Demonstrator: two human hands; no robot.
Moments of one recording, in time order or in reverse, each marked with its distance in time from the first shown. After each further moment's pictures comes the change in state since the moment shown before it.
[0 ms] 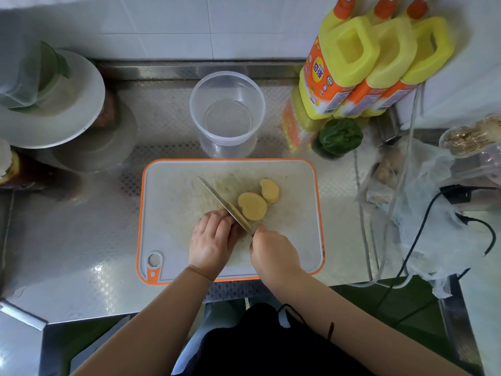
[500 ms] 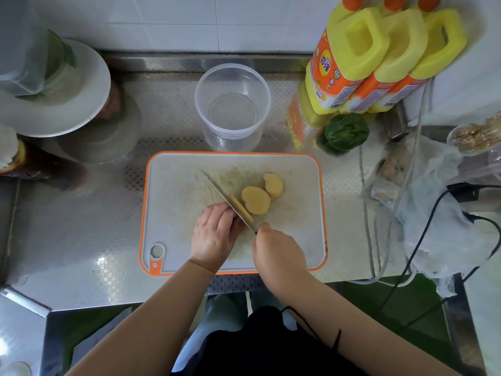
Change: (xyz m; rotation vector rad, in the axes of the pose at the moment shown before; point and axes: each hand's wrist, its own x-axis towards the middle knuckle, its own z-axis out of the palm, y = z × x) left_hand -0.001 -0.001 0.000 -0.023 0.010 -0.017; right_hand -0.019 -0.003 -0.004 -0.073 0.126 -0.072
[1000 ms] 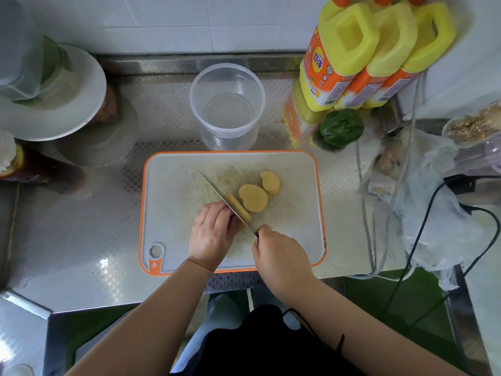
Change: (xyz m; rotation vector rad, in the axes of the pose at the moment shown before) left_hand 0.001 0.001 -0.002 0.001 0.000 0.024; right_hand -0.013 0.008 0.001 0.059 0.149 -0.058
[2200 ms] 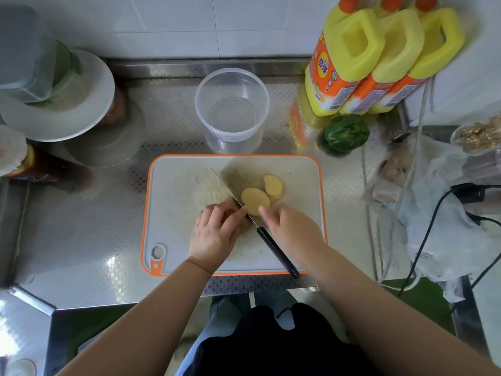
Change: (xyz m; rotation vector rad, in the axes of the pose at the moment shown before) left_hand 0.001 -0.002 -0.002 0.131 -0.098 0.078; right_hand 0.054 0.046 -0.003 0.247 -0.274 0.169
